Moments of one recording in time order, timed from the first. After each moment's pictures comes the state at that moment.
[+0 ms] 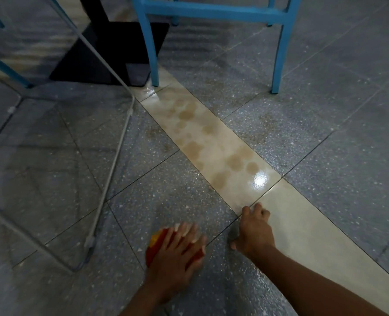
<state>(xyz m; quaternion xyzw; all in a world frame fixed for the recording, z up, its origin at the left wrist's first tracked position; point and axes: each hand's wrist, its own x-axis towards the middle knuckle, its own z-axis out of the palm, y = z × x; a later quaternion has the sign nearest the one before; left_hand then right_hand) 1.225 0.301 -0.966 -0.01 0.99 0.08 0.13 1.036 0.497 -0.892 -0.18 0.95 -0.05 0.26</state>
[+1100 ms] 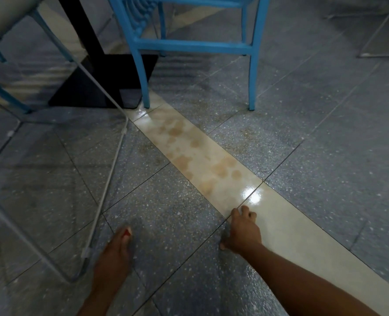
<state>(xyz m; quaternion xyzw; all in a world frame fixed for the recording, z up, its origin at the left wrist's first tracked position) 1.257 0.211 -0.909 -0.42 0.86 0.29 0.03 1.038 0.506 -0.894 -0.14 0.95 -0.08 0.25</state>
